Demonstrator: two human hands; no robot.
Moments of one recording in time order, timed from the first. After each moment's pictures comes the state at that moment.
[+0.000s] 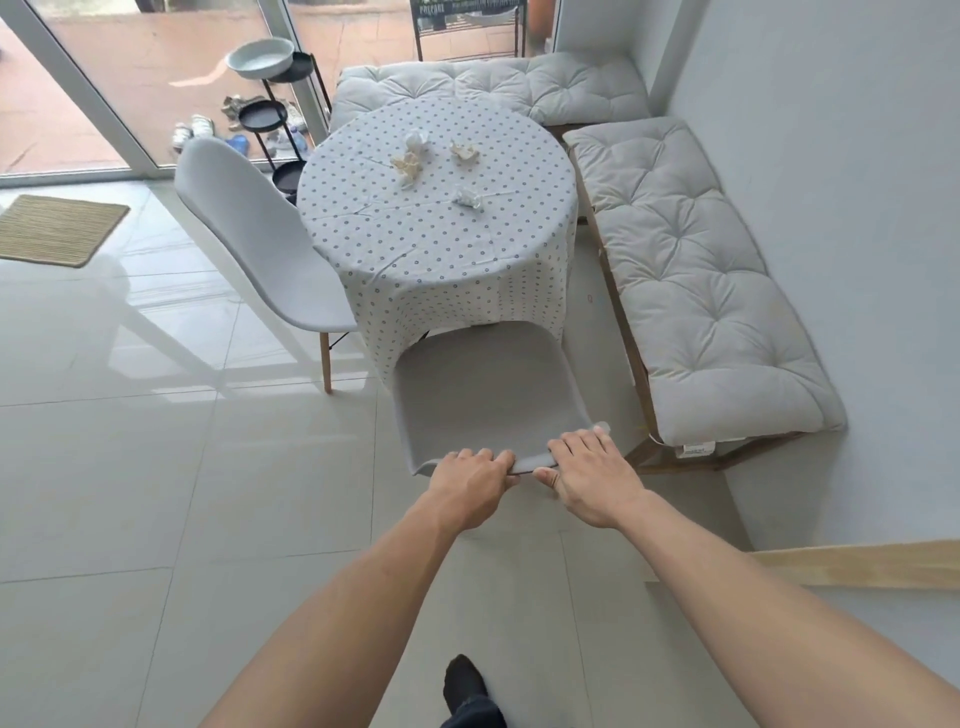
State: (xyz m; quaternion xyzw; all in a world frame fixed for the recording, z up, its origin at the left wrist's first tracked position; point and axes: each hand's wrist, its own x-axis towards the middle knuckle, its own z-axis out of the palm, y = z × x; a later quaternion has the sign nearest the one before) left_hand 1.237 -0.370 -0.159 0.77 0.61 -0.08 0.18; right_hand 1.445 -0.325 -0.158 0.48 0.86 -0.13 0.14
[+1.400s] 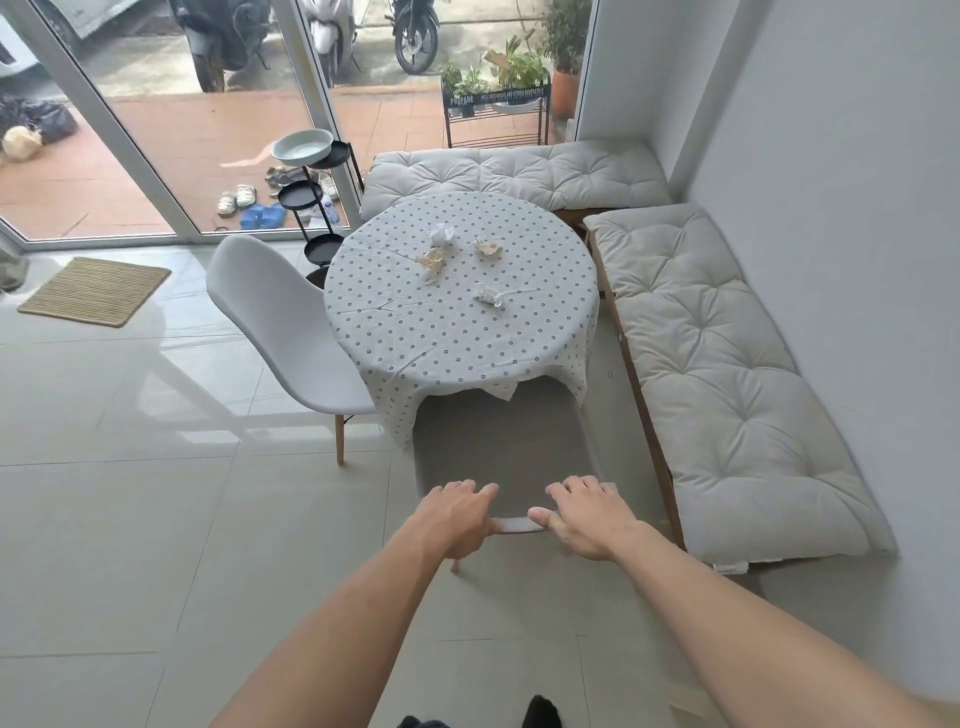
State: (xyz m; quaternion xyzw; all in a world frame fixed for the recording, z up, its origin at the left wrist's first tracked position) left_hand 1.175 -0.237 -0.106 0.71 0.64 -0.14 0.26; right_hand 1.397 -0.184 -0.123 0.50 0.82 -0.20 0.20
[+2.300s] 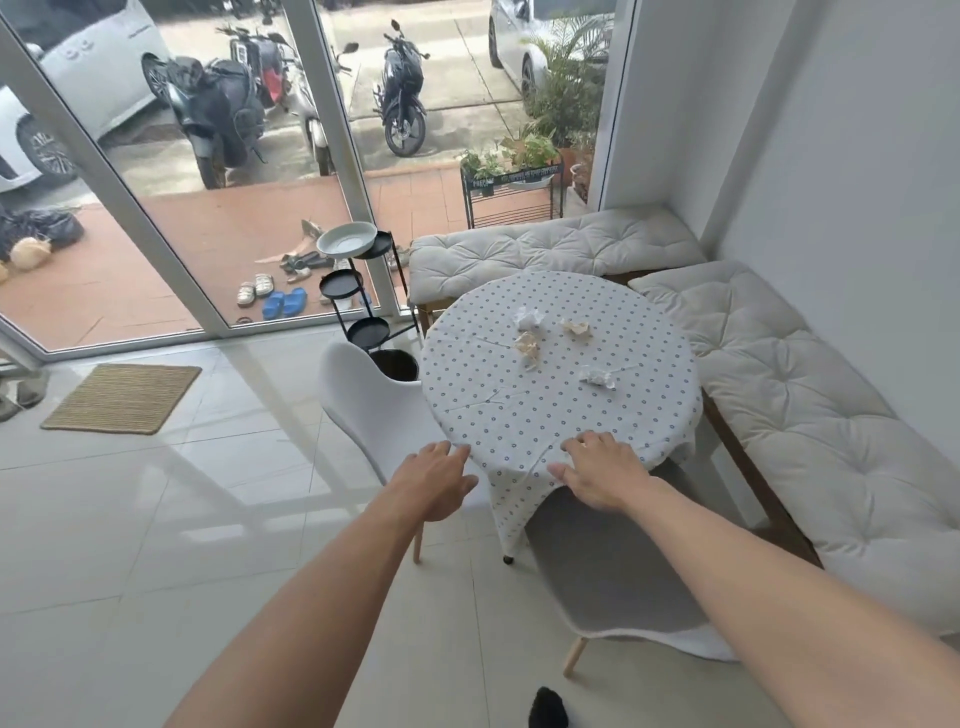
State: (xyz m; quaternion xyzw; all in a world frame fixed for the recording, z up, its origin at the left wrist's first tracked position) left_hand 0.824 -0.113 -0.019 0.73 0.66 -0.09 0.17; right_hand 1.091 -0.064 -0.034 0.57 0.80 -0.15 0.11
